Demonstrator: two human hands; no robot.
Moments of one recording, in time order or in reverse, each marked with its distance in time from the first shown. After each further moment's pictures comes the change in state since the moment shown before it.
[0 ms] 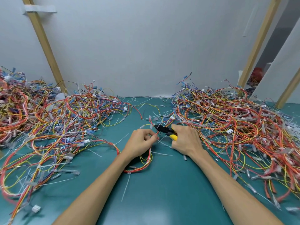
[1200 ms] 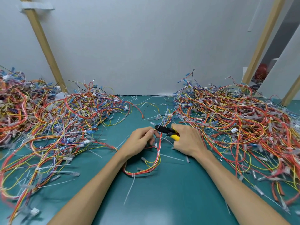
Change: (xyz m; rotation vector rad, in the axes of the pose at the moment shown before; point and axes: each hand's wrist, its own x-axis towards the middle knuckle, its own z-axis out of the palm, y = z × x) left_hand 0.002 -0.008 -0.010 -0.180 -0.110 0.053; right_hand 0.000 -0.002 -0.003 0.106 -0.039 -0.040
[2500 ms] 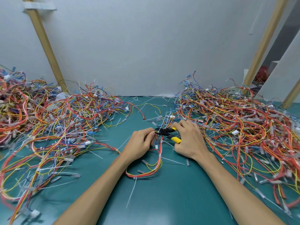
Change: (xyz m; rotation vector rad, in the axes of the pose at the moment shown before) left_hand -0.004 0.002 0.003 0.269 0.148 0.106; right_hand 0.000 0.000 -0.001 -0.125 0.065 -0.020
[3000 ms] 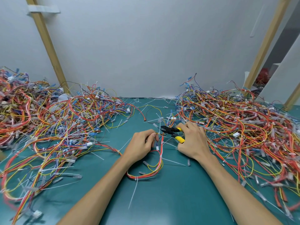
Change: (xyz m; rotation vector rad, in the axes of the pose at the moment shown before) left_hand -0.001 0.002 -0.001 -0.010 0.009 -0.038; right_hand 0.000 0.005 0.000 -0.007 -0.023 0.123
